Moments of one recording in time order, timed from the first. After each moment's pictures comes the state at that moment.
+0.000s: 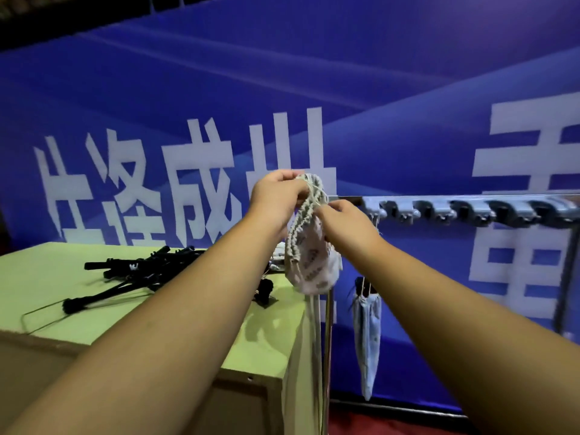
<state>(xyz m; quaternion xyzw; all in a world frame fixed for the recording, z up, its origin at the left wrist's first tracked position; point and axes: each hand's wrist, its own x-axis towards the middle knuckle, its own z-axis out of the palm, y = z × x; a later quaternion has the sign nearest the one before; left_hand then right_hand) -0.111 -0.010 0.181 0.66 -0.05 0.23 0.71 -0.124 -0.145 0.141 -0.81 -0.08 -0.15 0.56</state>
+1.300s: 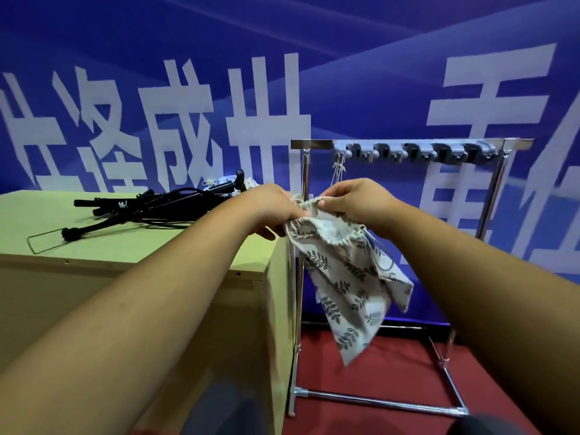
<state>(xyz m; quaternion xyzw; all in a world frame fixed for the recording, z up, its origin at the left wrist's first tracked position) -0.262 -0.018 0.108 0.92 -0.06 -0.05 0.38 -0.236 -0.226 0.082 -0.86 -0.12 -0.08 0.49</state>
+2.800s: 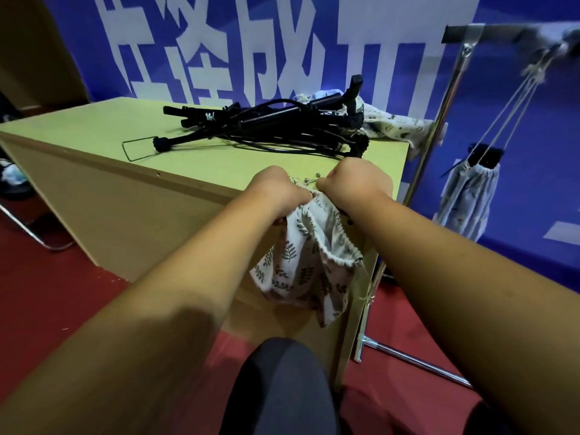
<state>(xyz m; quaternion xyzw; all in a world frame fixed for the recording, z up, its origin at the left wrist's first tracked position) -0.203 0.165 -0.023 0.92 0.19 0.03 0.34 -0.129 0.025 -0.043 -0.97 -0.10 -0.11 0.19</state>
